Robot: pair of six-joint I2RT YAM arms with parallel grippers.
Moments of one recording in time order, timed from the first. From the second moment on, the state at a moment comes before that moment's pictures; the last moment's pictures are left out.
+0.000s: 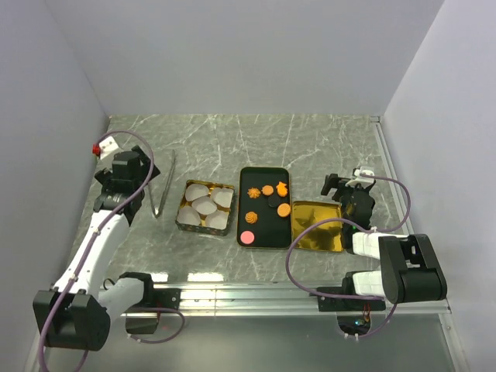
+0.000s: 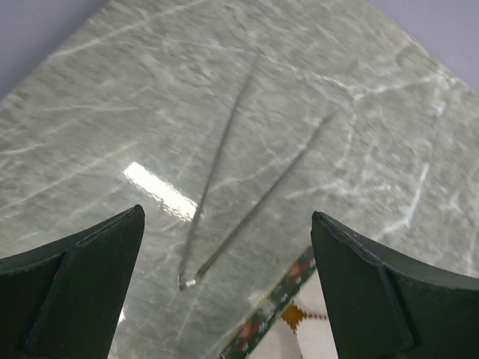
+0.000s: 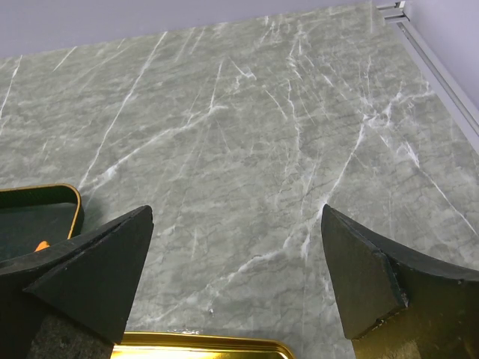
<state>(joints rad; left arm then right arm) -0.09 1.01 0.82 -0.34 -0.47 -0.57 0.05 1.31 0.20 1.03 0.14 0.12</state>
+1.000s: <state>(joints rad) -0.04 1.49 1.05 -0.63 -0.15 -0.46 0.05 1.31 0.20 1.03 0.13 0.12</state>
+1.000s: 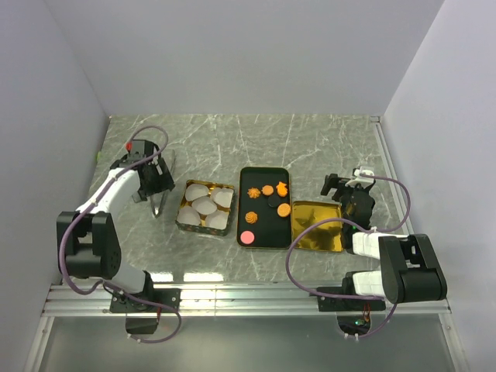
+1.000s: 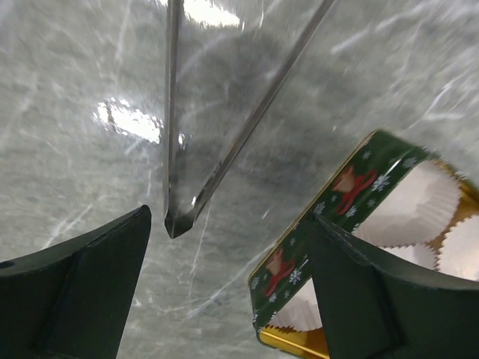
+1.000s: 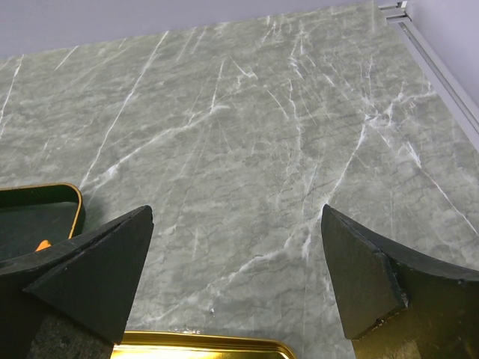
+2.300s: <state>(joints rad) 0.04 1.83 1.17 -0.56 -0.13 -0.38 0.05 1.31 0.20 1.06 0.13 0.12</state>
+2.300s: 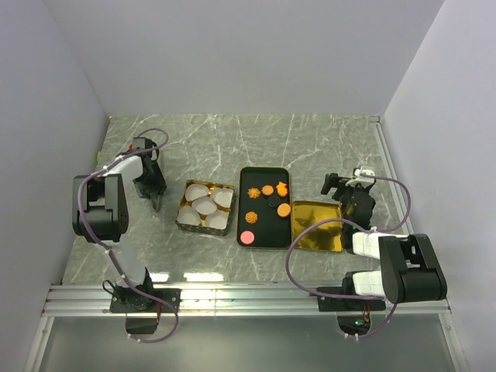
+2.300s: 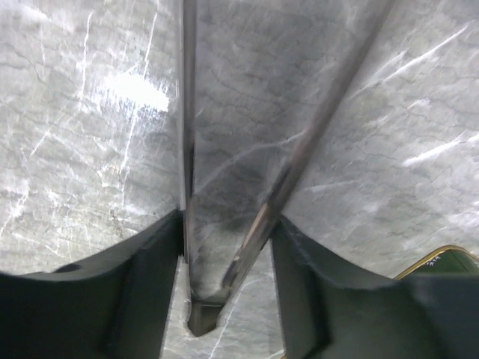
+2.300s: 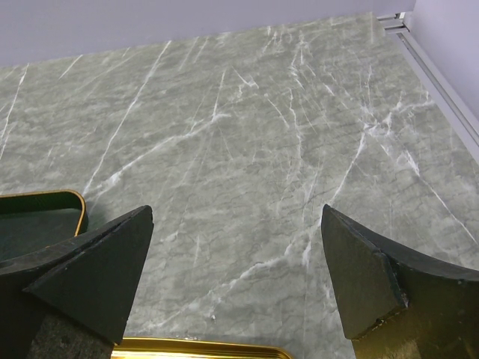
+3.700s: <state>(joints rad) 0.01 1.34 1.19 -0.69 -0.03 -0.47 0.32 0.89 0.93 -0.15 0.15 0.44</state>
